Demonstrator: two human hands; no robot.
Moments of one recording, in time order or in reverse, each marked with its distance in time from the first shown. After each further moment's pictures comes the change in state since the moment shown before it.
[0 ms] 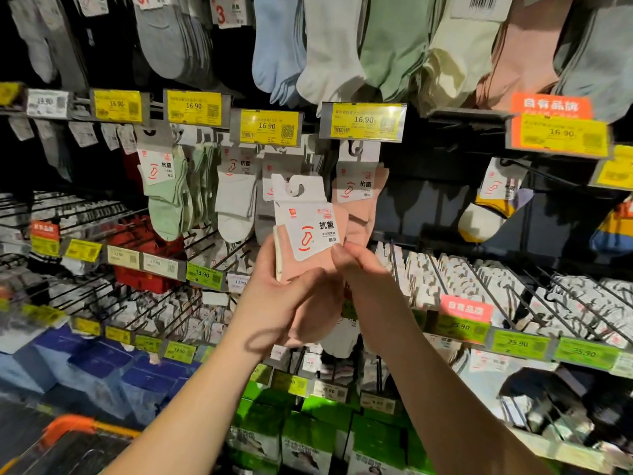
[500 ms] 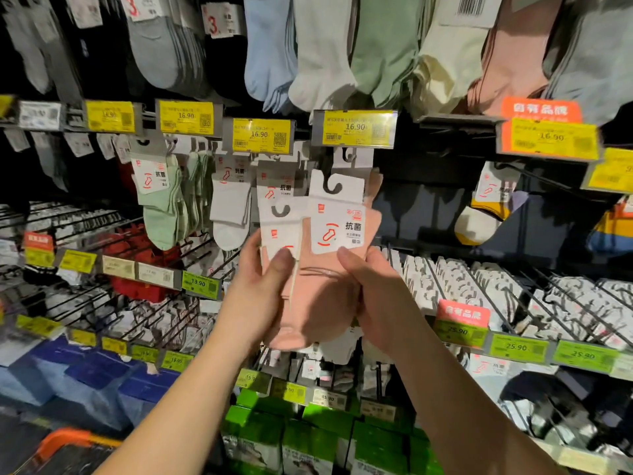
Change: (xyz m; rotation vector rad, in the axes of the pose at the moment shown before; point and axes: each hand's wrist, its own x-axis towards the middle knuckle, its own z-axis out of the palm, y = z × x) left_hand 0.011 0.002 -0.008 0.245 0.146 -0.026; right_hand 0.010 -0.003 -0.013 0.298 -0.076 -0.025
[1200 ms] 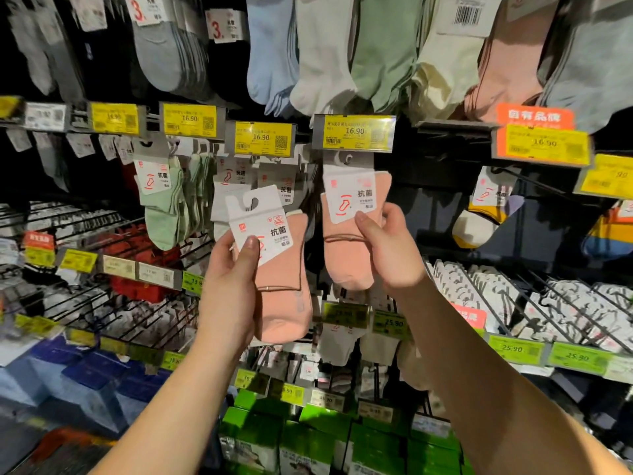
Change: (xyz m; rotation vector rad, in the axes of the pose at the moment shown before) left_hand 0.003 0.002 -0.008 -0.426 0.208 -0.048; right_hand 0.058 -0.026 -0.029 -0.485 0.247 -0.277
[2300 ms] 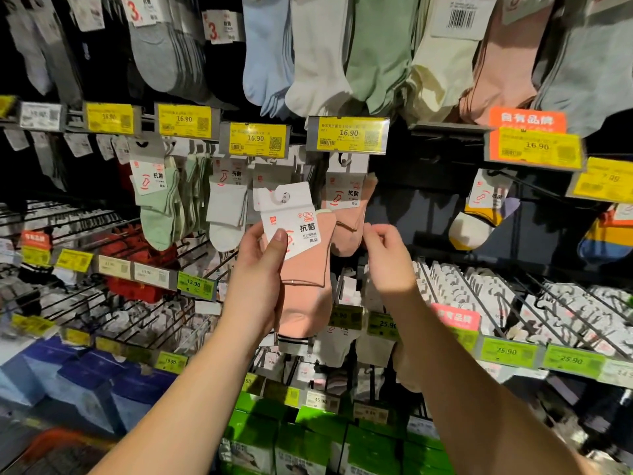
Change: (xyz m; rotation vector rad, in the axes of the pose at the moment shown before) left_hand 0.003 0.000 0.035 -0.014 -0.113 -0.063; right_hand -0.001 0.026 -0.006 -0.253 0.104 0.072
